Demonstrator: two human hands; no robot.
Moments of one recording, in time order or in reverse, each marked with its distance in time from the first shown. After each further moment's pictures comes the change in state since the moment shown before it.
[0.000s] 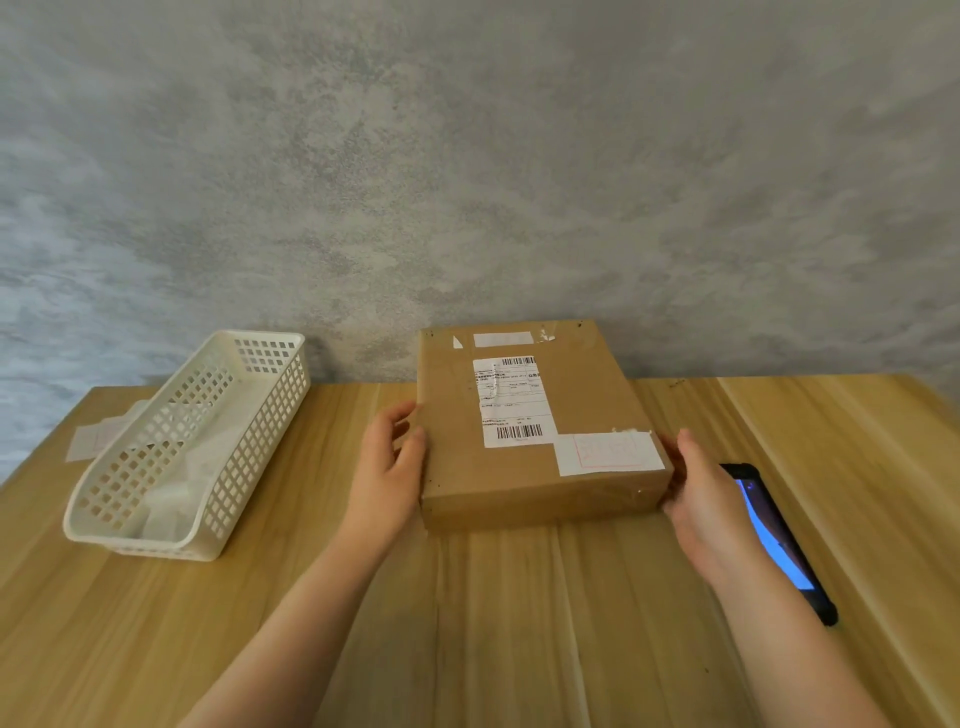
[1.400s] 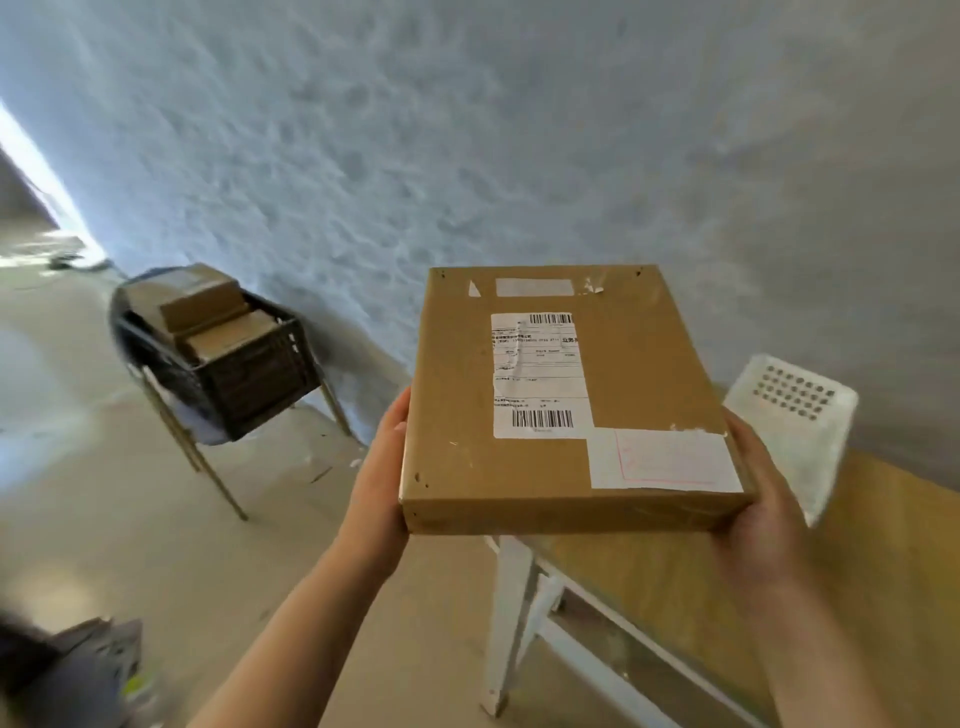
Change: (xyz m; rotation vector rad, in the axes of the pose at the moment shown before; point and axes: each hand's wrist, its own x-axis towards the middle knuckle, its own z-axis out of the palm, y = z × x) left_hand -0.209 -0.033 -0.466 -0.341 0.545 -0.015; right_hand -0.290 0.066 0.409 0.094 -0.735 -0.289
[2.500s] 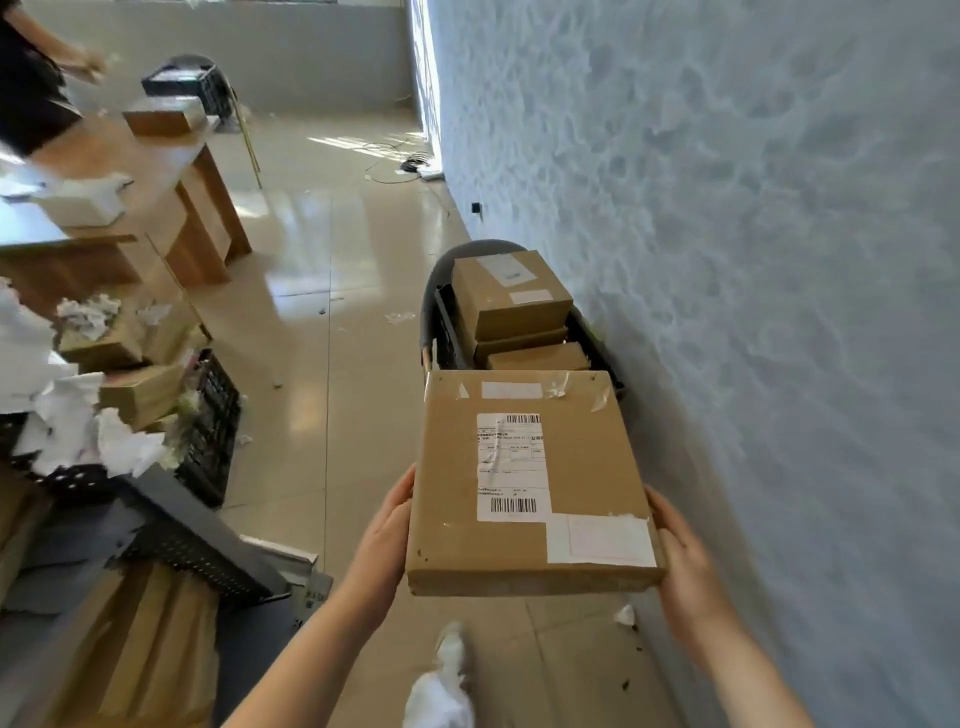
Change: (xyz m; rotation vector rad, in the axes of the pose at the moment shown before) left_hand 0.335 -0.130 -0.543 -0.022 0.626 -0.320; right_hand 0.268 0.371 0.630 -0.459 -0.787 0.426
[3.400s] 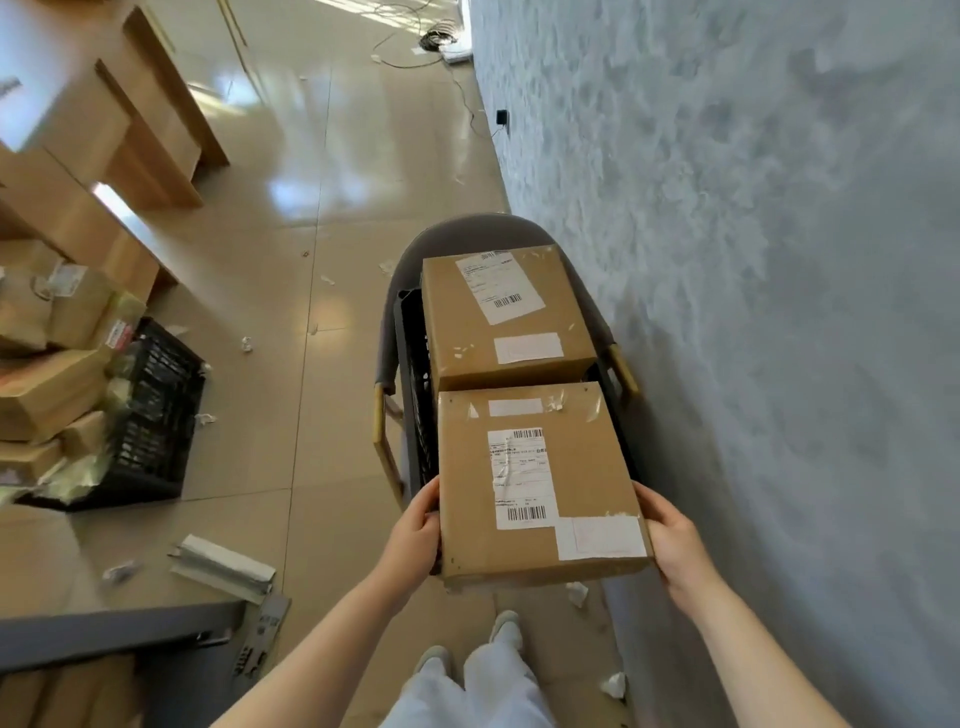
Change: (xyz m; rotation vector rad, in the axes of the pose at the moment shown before) left_hand 0.385 -0.035 0.086 0.191 0.087 -0.333; right_hand 0.435 -0.008 -0.009 -0.126 -0.109 0.320
